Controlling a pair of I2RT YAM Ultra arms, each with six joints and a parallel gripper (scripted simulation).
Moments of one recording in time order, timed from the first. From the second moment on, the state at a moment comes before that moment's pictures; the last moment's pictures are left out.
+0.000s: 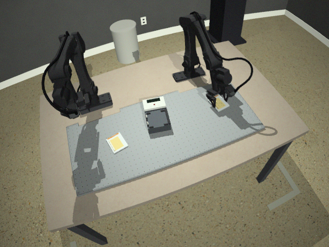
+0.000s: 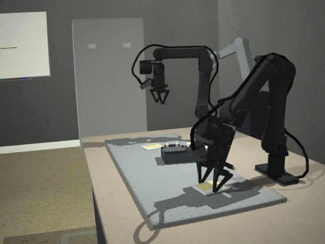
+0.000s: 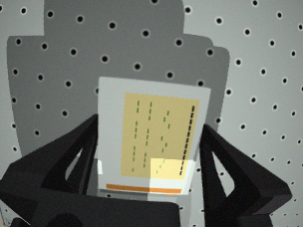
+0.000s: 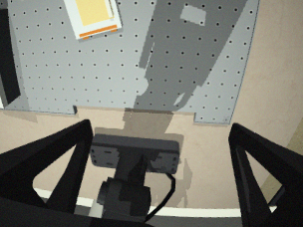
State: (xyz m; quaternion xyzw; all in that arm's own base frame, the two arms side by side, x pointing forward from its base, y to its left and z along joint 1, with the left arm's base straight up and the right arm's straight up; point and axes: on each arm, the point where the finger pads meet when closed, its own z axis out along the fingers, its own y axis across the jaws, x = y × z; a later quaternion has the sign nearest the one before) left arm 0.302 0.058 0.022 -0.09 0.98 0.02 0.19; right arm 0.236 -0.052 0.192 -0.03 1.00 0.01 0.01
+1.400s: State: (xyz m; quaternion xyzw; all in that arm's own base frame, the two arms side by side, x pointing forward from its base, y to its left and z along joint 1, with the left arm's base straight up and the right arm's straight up) left arm 0.304 0.060 0.017 -0.10 0.98 0.02 0.20; right arm 0.236 -0.052 0.192 -0.03 1.00 0.01 0.01
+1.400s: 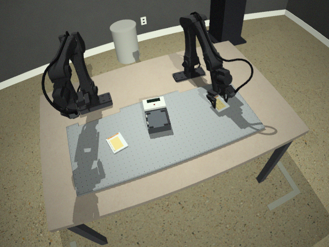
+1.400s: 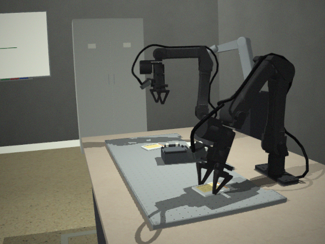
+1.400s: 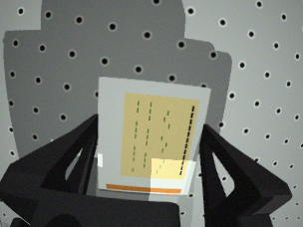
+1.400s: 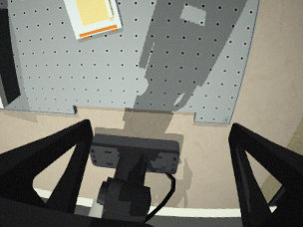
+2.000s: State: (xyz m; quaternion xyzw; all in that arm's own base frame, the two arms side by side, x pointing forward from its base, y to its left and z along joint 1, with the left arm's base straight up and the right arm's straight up) left arm 0.304 0.060 0.018 -0.10 0.98 0.02 0.20; right arm 0.236 -0.052 0.192 -0.03 1.00 0.01 0.01
